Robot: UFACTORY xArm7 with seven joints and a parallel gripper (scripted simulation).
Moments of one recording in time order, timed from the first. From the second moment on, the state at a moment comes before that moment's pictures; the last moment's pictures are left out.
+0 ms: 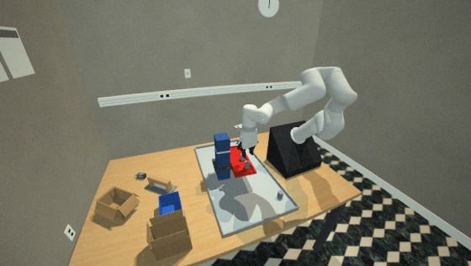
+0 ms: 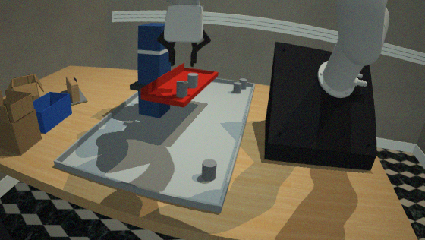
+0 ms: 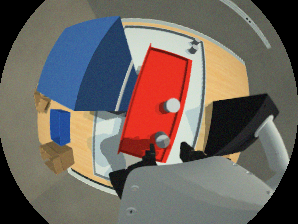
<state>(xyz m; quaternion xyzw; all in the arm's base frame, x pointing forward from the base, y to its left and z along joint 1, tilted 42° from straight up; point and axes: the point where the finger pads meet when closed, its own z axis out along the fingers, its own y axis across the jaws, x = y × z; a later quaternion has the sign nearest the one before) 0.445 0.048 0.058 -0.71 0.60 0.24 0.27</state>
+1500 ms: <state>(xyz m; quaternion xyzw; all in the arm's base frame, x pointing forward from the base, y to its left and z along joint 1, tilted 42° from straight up) 0.446 -0.004 0.115 -0.71 0.60 0.24 0.27</state>
